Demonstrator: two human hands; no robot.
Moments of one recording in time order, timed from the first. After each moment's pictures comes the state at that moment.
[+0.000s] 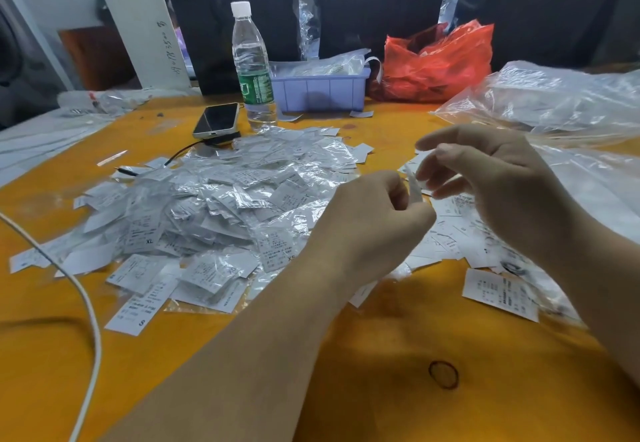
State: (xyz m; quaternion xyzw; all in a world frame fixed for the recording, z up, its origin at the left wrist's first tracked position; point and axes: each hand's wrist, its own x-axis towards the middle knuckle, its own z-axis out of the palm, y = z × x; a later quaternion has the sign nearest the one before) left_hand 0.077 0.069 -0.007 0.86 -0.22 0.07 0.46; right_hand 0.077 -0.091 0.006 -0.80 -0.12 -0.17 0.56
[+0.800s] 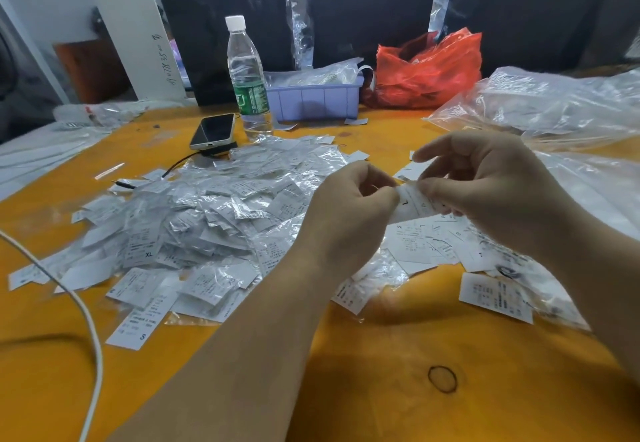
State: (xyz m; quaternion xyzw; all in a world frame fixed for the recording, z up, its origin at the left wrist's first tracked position) left_hand 0.087 0.079 -0.003 0.80 -0.18 0.03 0.57; right_hand 0.076 -0.097 0.007 -0.85 -0.14 -0.20 0.47
